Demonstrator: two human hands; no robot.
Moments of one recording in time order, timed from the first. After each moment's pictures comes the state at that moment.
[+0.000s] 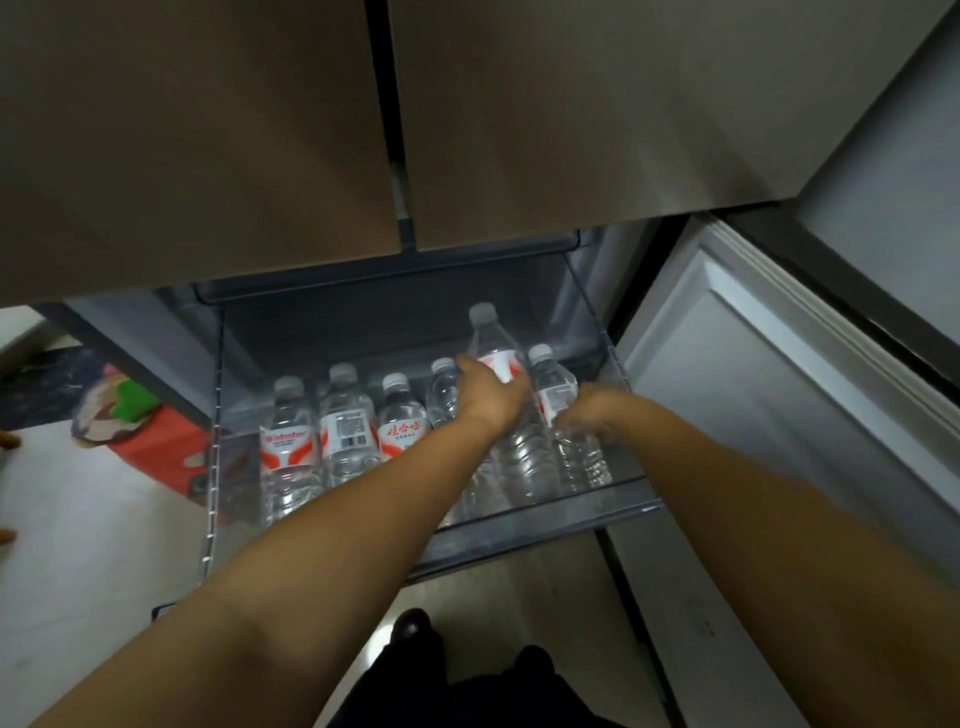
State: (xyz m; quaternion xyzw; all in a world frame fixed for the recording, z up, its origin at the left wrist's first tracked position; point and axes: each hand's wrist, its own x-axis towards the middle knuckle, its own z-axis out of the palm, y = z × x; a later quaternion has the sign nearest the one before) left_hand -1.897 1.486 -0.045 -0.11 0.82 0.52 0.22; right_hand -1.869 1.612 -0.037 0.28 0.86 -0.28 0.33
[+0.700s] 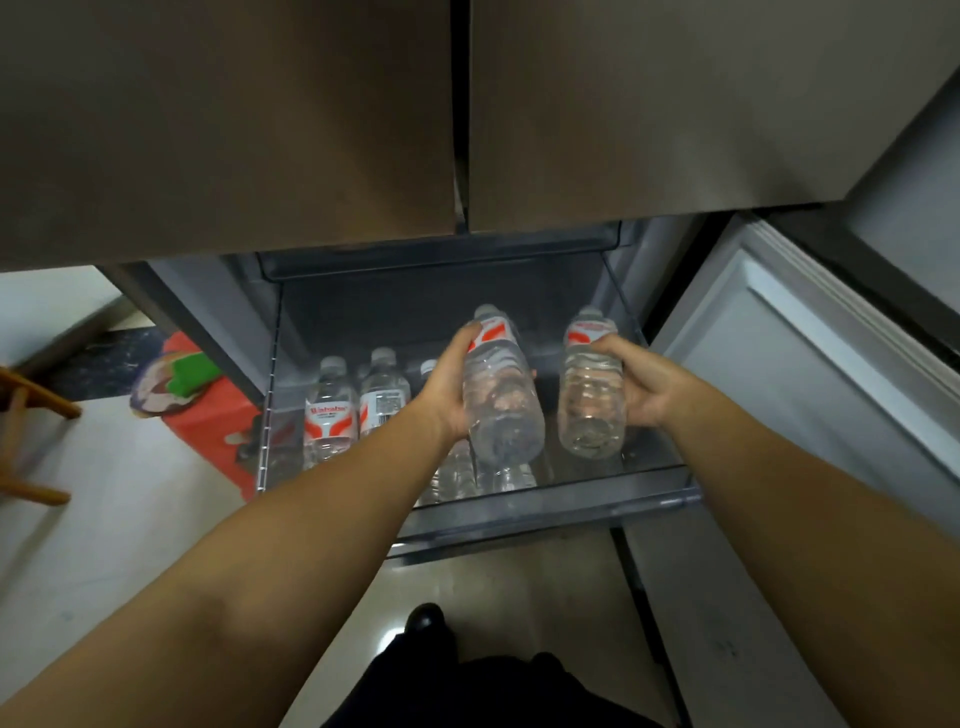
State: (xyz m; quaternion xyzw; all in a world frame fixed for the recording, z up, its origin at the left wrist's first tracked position) left_hand -1.896 1.413 -0.014 -0.24 0.36 0.80 0.40; right_hand -1.871 1.624 -0.019 0.34 0.51 -0.76 0.24
